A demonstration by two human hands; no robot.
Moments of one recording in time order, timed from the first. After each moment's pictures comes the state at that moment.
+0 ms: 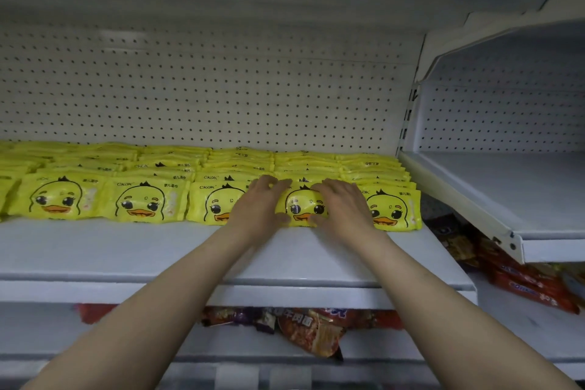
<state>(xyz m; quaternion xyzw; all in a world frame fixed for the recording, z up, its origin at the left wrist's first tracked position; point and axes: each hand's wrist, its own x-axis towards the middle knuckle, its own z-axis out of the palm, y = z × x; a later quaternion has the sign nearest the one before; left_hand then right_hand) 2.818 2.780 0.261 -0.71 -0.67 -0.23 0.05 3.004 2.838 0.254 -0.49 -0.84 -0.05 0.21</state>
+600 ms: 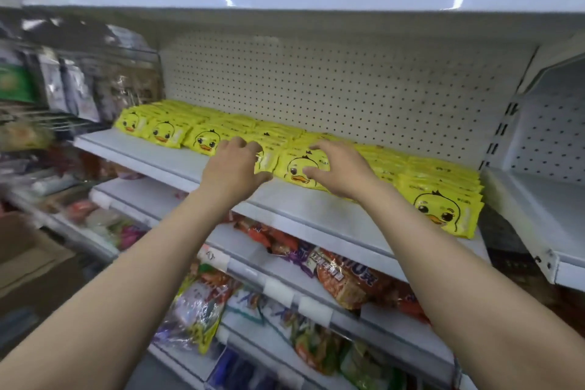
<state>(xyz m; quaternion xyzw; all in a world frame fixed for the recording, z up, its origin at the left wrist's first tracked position) 2.823 2.570 0.328 -0.46 -0.84 -0.23 0.16 2.971 2.733 0.339 -0.25 -0.94 0.06 0.23</state>
